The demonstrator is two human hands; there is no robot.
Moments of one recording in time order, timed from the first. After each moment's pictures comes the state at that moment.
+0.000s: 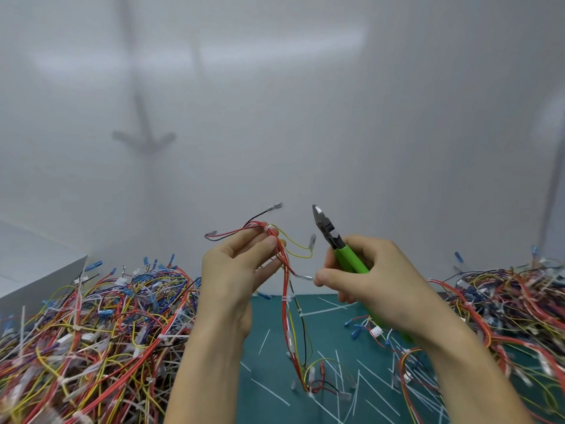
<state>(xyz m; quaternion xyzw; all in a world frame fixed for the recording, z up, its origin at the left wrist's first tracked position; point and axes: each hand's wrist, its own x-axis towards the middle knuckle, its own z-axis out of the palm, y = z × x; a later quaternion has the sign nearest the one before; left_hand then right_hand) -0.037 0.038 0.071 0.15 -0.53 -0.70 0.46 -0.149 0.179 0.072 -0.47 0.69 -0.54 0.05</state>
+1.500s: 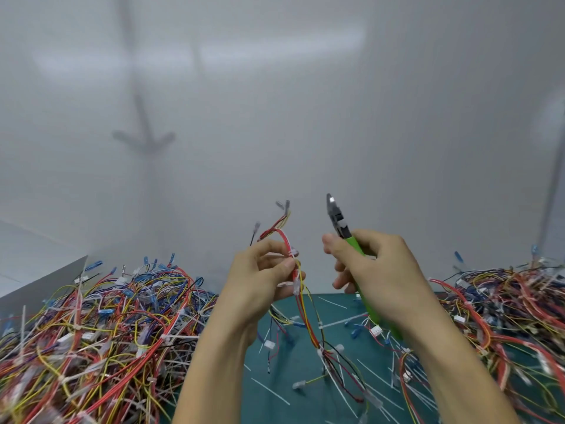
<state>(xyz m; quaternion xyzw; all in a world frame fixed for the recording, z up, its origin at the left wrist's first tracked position) -0.042 0.042 0.062 0.17 -0.67 -0.63 0.35 -0.150 0.169 0.068 -0.41 0.69 -0.60 -0.01</state>
